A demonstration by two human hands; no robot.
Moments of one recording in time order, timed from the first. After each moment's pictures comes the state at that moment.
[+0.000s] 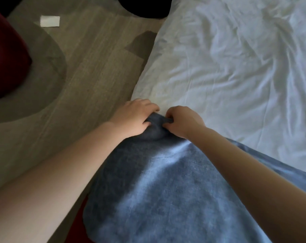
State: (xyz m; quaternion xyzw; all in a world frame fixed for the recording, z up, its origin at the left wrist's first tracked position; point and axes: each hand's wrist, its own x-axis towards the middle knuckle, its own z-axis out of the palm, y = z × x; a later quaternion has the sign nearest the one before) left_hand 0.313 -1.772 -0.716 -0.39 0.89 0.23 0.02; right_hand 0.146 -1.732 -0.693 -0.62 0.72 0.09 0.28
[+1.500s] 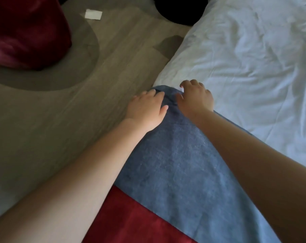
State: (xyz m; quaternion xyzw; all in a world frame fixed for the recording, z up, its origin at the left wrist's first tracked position) left_hand 0.333 -1.675 -0.690 -0.59 0.79 0.14 0.01; right_hand 0.180 -1.701 -0.688 -0.70 0.71 0.00 0.08
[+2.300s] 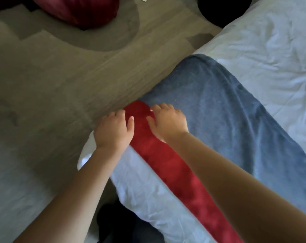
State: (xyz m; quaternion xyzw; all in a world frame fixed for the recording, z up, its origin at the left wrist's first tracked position) left_hand 0.454 -1.380 -0.706 -0.82 0.55 0.15 -0.10; right_hand 0.312 -1.446 -0.674 -0.84 0.52 0.06 0.12
